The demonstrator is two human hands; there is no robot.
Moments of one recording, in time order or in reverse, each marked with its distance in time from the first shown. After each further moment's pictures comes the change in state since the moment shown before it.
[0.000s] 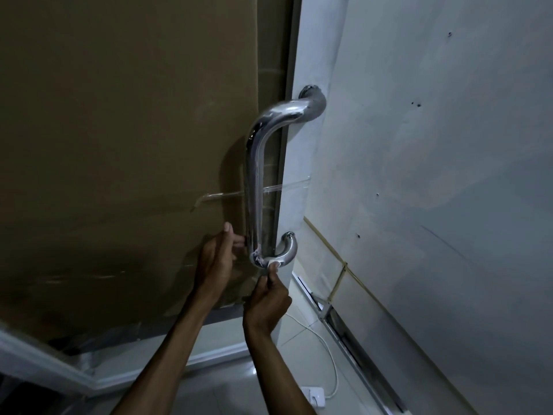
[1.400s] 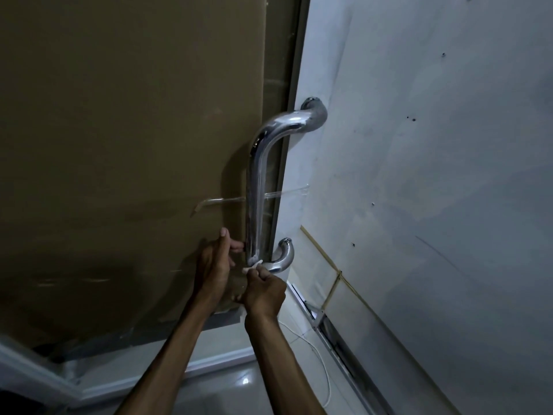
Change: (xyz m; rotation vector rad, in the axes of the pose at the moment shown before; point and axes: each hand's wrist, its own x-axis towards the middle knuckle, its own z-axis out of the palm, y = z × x) left_hand 0.004 -0.007 0.000 -0.058 0.034 0.018; right_hand 0.016 -0.023 0.016 0.071 -0.079 0.259
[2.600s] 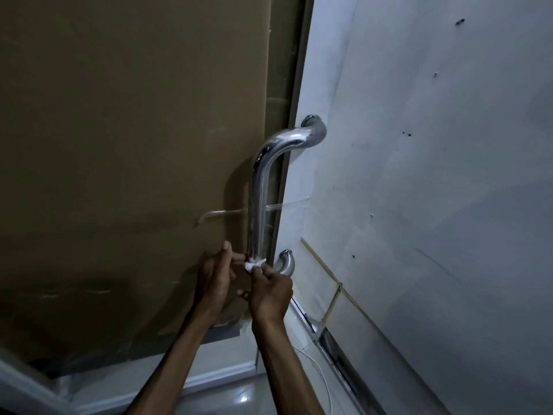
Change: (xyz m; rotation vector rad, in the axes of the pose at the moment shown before) left_hand 0.004 -0.011 -0.005 0.000 -0.028 -0.011; right_hand -0.007 -0.026 -0.008 0.056 -0.075 -0.147
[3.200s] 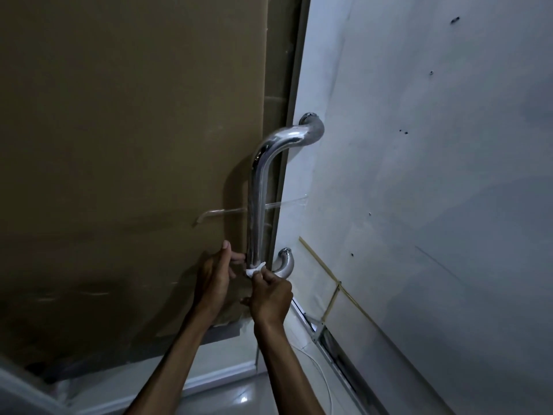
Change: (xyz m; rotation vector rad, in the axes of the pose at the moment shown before) left_hand 0.000 -0.002 -0.001 -0.006 -0.037 0.009; right_hand -0.002 0.010 -0.001 -0.118 0.058 -0.030
